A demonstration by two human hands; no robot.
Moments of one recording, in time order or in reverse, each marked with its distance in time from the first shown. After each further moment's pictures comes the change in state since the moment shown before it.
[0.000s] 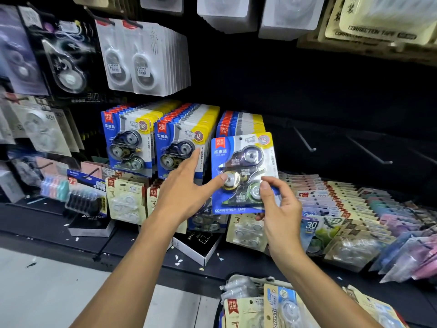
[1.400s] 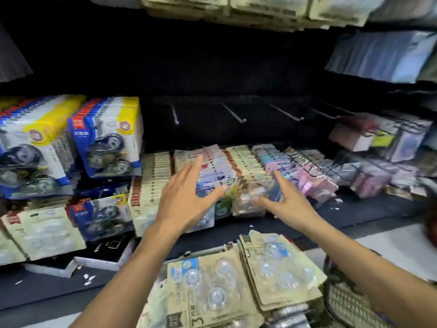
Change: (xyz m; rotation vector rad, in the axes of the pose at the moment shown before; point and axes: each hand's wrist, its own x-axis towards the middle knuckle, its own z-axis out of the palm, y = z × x) left_hand -0.038 0.125 0.177 0.092 -0.274 0.351; right_hand 0.024 0.001 -0.287 -0.919 -0.089 0.287
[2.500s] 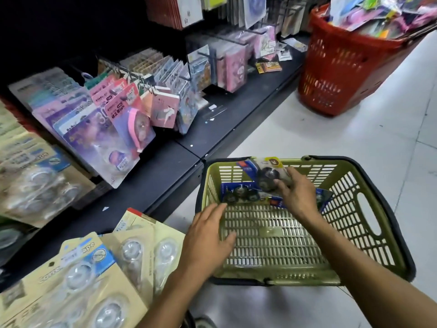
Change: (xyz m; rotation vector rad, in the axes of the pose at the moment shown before) left_hand -0.043 0.149 0.465 0.064 -0.733 0.342; right_hand -0.092 0.488 -0.066 0.120 0.548 0.650
